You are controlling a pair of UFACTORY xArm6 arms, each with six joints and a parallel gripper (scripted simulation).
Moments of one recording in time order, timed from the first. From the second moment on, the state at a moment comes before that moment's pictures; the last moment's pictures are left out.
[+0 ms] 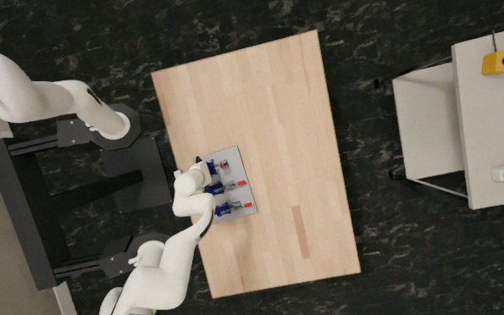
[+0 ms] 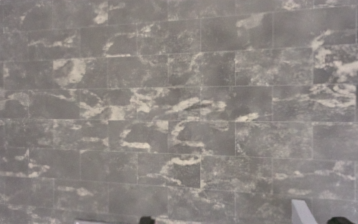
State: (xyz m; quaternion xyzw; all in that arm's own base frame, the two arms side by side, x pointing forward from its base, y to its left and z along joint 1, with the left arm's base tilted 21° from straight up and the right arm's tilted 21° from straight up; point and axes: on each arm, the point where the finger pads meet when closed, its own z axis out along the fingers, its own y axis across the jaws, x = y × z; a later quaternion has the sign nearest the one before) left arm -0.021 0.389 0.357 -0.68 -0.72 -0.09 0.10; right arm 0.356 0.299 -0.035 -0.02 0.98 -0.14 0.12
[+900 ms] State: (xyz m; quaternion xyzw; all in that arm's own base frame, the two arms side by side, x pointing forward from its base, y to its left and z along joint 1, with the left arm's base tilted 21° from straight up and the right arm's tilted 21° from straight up) left arm -0.021 0.389 0.357 -0.68 -0.72 -0.09 0.10; right arm 0.353 0.302 -0.027 -0.02 0.98 -0.14 0.12
